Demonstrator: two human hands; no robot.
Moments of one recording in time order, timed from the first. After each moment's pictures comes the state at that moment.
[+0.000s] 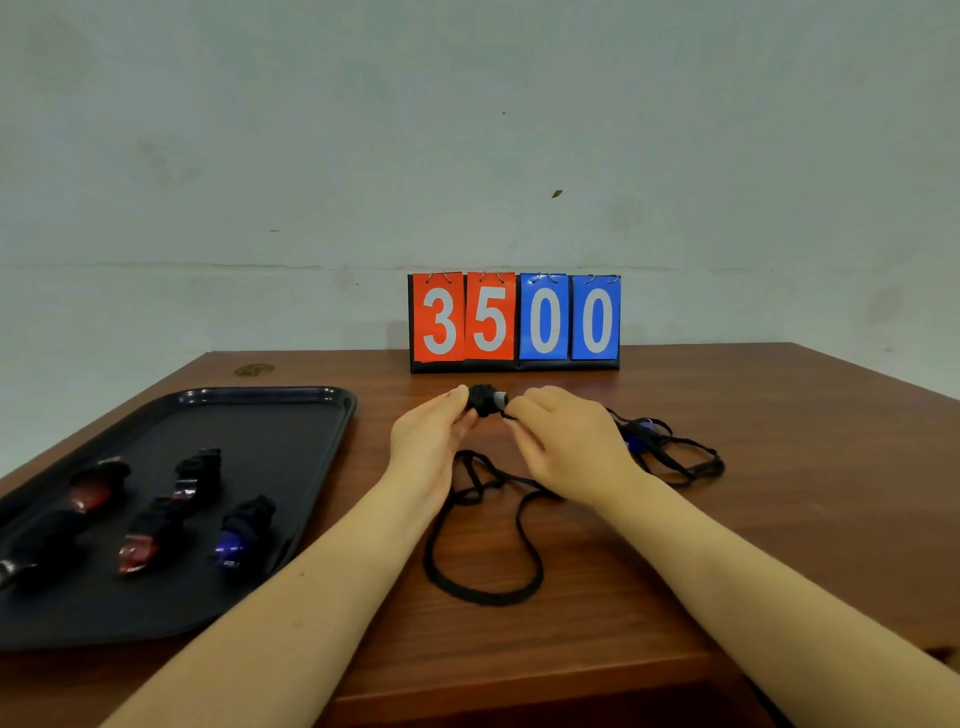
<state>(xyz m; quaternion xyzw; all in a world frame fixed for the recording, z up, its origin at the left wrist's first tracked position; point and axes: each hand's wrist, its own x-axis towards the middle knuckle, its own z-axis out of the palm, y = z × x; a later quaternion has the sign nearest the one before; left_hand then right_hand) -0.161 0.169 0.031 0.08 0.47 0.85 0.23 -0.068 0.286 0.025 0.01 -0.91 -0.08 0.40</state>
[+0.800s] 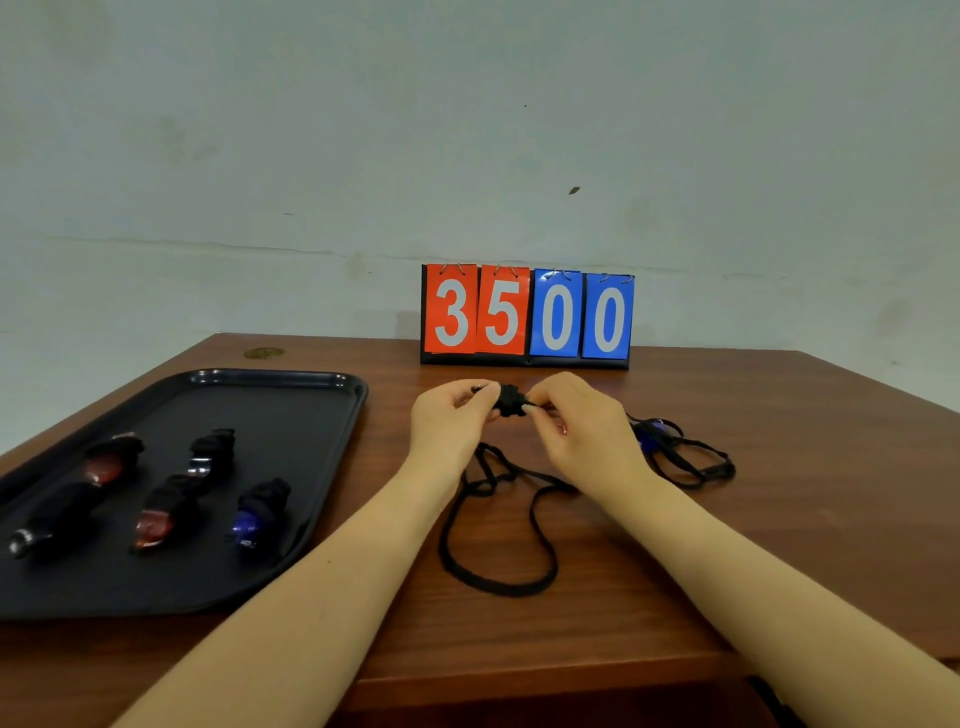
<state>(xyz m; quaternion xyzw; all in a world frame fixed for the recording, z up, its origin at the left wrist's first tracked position) -0.164 0.170 0.027 0.23 0.66 0.71 0.08 -0.072 0.285 0.019 -0.03 -0.90 0.06 0.43</state>
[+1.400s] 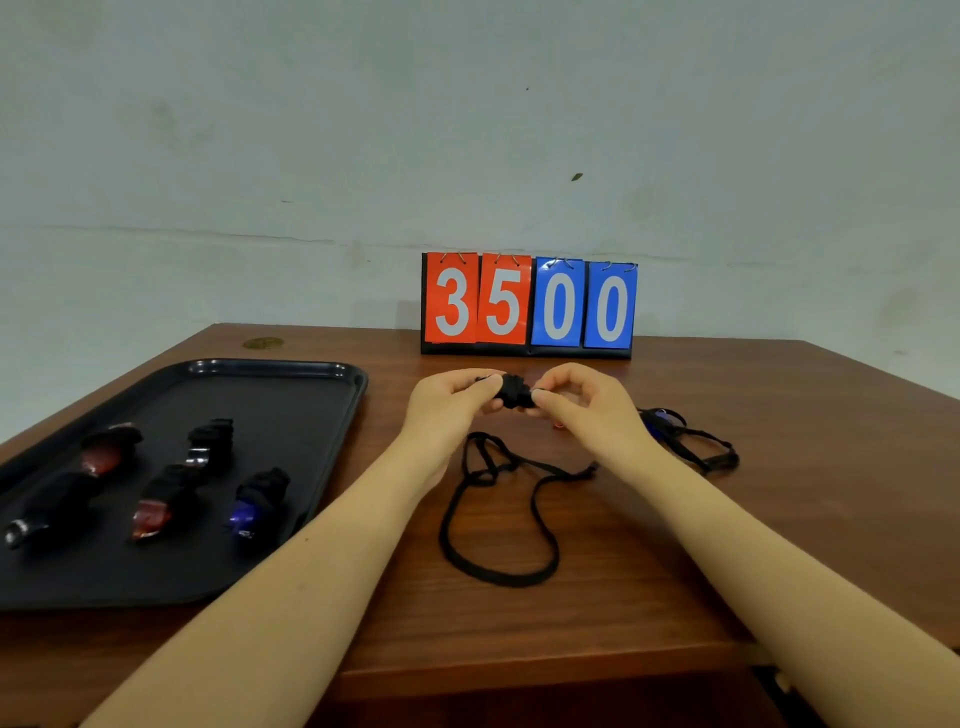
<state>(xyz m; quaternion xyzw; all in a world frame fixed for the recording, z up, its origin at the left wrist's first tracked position) -0.173 0.160 0.026 0.28 0.65 0.69 0.15 -0.072 0.291 0.029 -0.11 -0.82 0.46 0.32</state>
